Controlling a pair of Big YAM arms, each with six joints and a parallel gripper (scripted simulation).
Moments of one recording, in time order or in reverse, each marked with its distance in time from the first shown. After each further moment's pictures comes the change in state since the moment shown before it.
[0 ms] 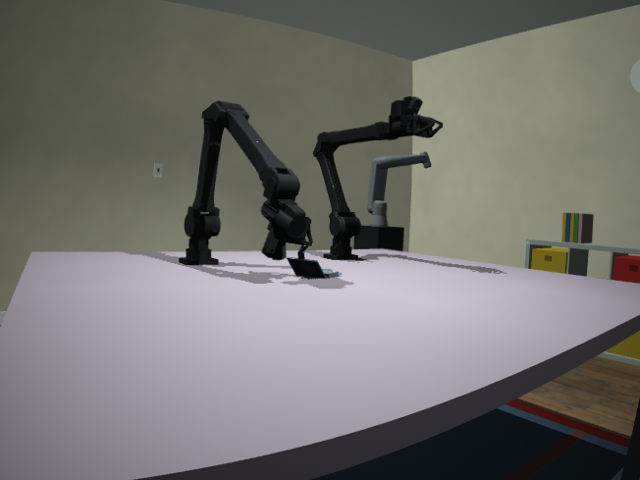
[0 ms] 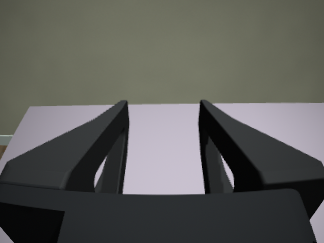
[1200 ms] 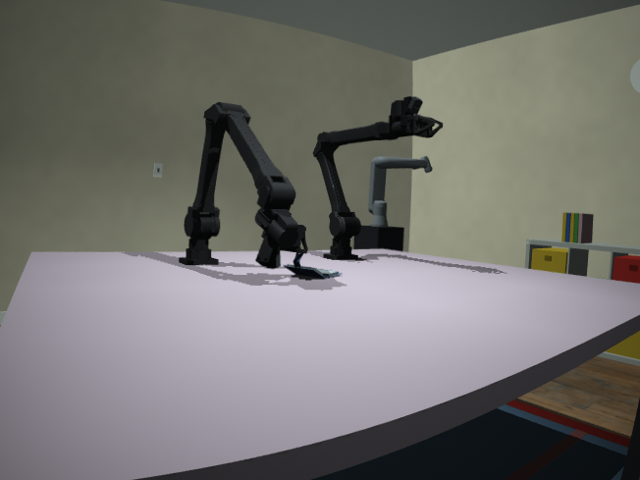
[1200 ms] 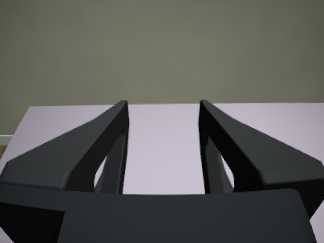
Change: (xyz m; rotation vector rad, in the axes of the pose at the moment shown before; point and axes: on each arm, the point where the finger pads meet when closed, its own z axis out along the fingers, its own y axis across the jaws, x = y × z) left arm 0.000 0.000 0.000 0.000 0.000 0.000; right arm -0.029 0.000 -0.009 0.002 0.001 0.001
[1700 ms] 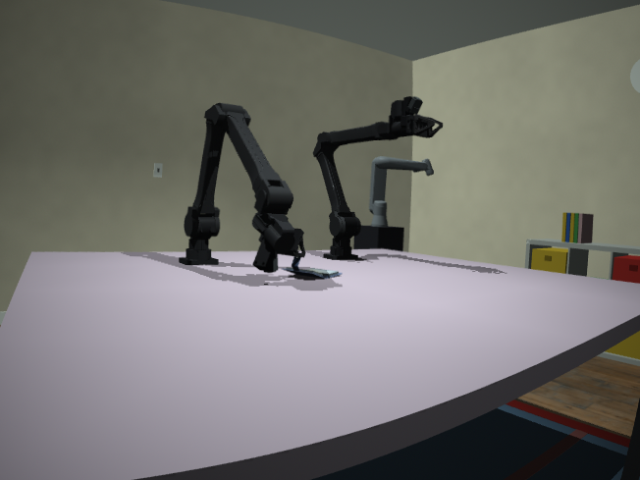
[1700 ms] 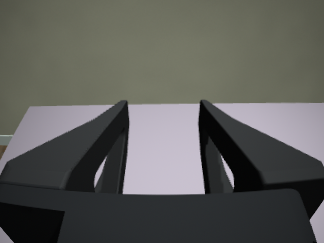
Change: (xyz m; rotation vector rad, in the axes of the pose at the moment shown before) left arm 0.000 0.000 0.000 0.000 0.000 0.000; right arm -0.014 0.000 -0.004 -0.001 -0.001 0.000
